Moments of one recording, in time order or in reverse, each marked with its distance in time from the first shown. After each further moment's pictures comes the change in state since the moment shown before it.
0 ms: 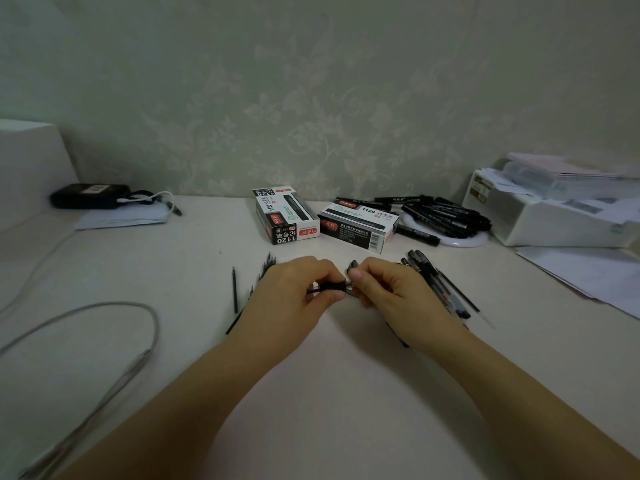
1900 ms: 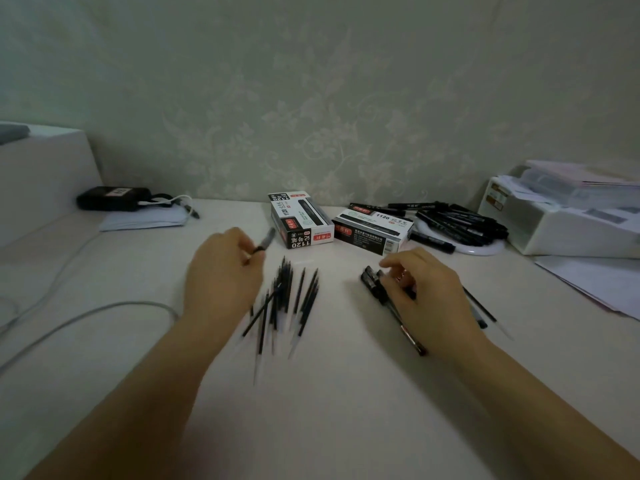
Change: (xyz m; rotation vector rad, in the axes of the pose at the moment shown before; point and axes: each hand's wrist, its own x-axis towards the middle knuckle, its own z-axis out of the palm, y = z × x) left_hand 0.008 -0.053 -0.050 0.336 0.407 -0.500; right_hand 0.002 0.004 -0.006 -0.476 0.263 -0.117
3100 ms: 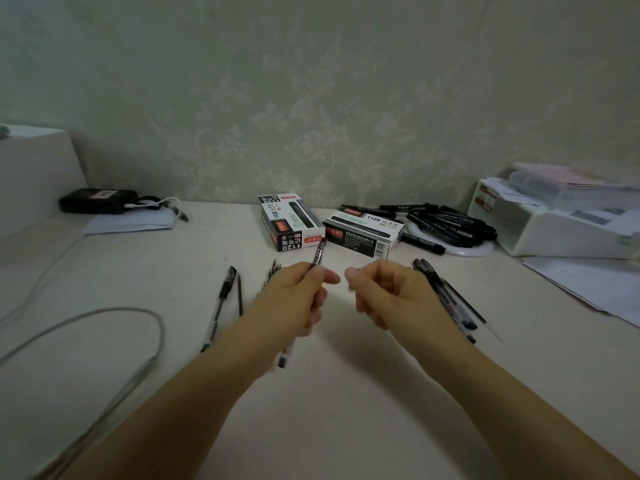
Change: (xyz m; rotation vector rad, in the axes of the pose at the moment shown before) left_hand -0.049 0.061 0.003 -0.854 -0.742 -0.248; right_hand -0.003 -0.036 -0.003 0.793 -0.209 0.346
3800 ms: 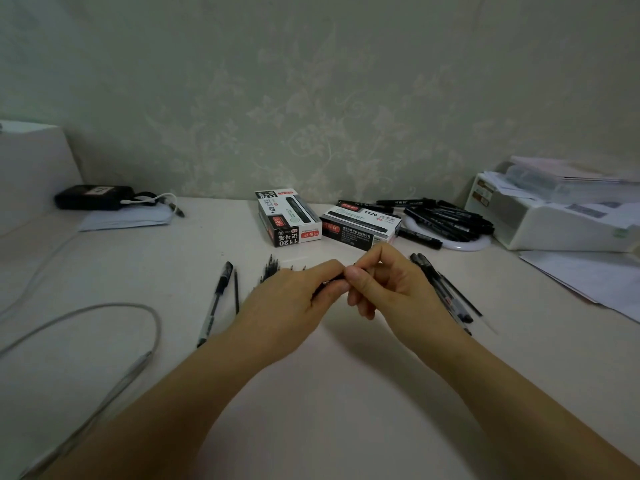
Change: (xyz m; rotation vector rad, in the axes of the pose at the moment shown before) left_hand 0.009 -0.014 -0.005 0.913 0.017 0.634; right_hand 0.003 0.007 -0.006 0.083 -0.093 -0.153
